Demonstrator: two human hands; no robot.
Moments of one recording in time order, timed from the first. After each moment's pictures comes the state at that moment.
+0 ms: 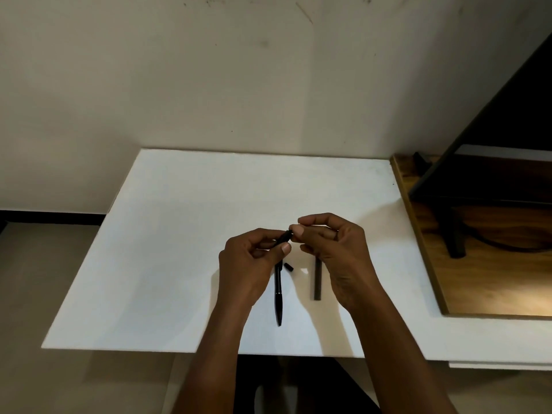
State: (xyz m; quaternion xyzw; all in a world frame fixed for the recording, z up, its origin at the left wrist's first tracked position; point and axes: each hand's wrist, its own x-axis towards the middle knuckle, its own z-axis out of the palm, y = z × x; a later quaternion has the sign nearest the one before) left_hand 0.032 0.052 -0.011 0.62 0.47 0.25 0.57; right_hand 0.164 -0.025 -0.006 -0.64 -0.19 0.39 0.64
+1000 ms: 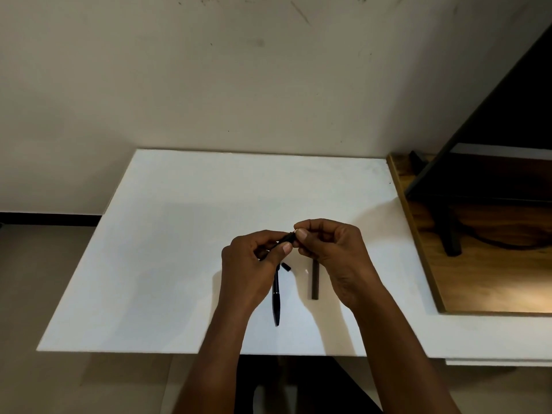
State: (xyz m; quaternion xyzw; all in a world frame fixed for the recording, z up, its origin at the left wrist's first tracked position) left_hand 0.035 0.049 -0.015 0.70 0.43 0.27 0.51; right_hand 0.172 -0.028 -0.016 -0.62 -0.20 0.42 0.63
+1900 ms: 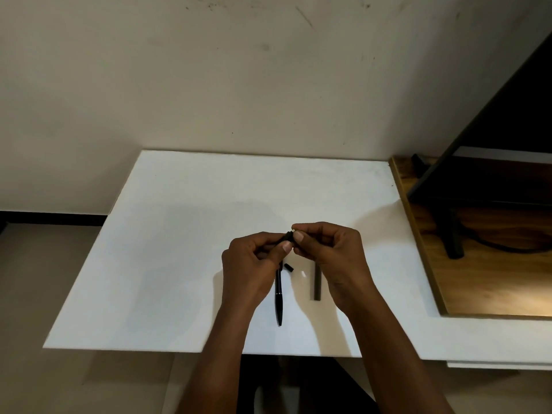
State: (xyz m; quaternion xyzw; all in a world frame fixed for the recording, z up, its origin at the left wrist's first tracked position) left_hand 0.036 0.048 -0.016 0.64 0.46 0.27 0.55; right_hand 0.161 -0.027 -0.014 -0.63 -0.20 0.39 0.65
